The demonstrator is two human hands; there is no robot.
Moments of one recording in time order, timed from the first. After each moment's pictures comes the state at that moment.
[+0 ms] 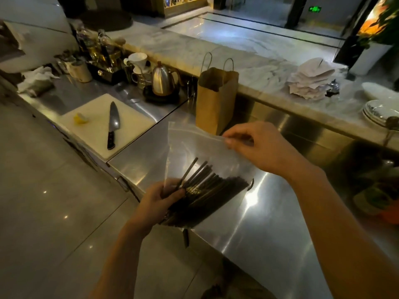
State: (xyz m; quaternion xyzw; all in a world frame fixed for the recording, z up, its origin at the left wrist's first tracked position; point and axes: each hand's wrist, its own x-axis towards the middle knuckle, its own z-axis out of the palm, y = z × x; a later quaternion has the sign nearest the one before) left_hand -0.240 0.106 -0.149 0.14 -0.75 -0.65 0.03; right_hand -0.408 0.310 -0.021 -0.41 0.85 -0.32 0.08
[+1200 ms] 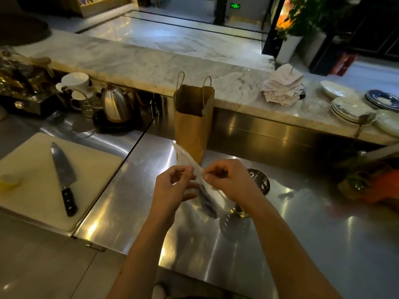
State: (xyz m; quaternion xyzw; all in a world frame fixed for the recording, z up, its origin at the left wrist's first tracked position) left_hand -0.423 0.021 -0.130 0.17 -0.68 -0.72 0.01; right_hand -0.464 0.177 -0.097 -0.12 0.86 -0.48 0.13
